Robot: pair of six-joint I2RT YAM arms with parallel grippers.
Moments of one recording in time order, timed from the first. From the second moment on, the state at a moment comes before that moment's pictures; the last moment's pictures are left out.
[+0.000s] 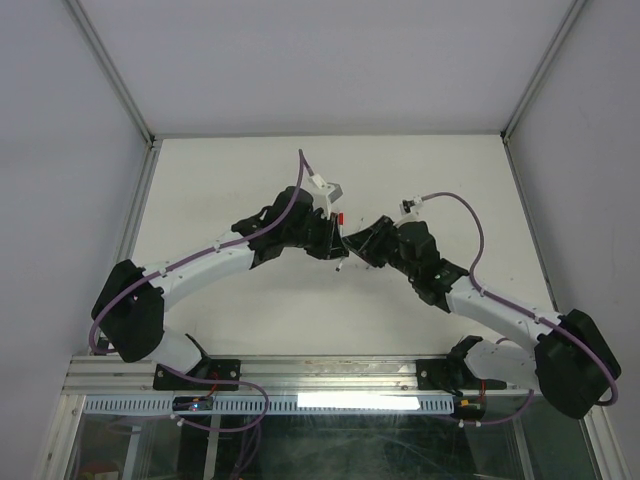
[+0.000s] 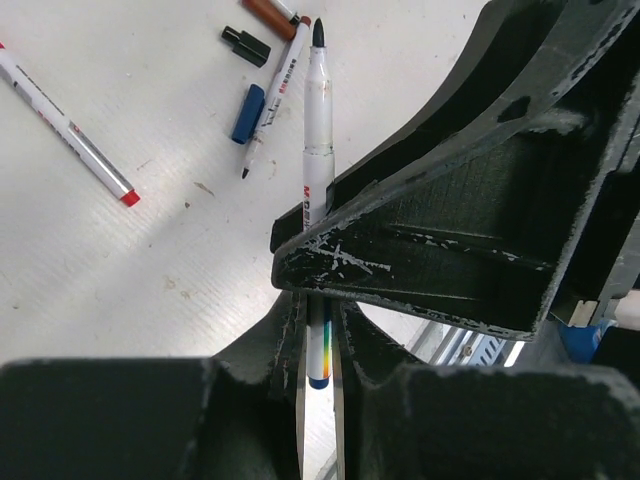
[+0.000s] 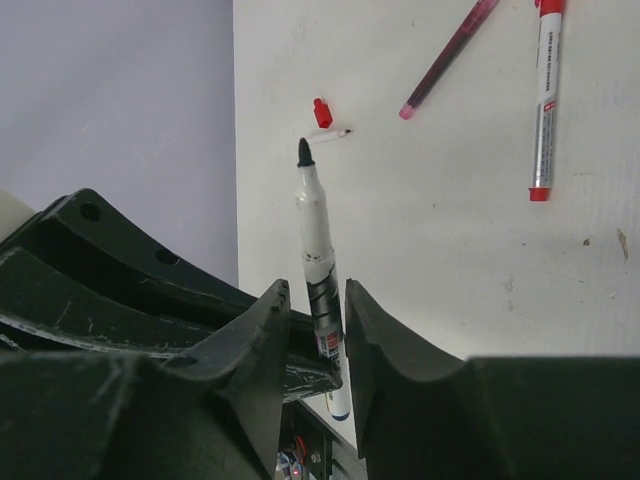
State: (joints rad) left arm -0.79 1.49 1.06 -0.16 0.34 -0.47; right arm 0.69 1.12 0.55 0.22 -0.04 1.15
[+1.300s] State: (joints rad) left arm -0.79 1.29 1.02 -0.11 0.20 -0.51; right arm 0.70 0.86 0.57 0.05 -0.22 0.40
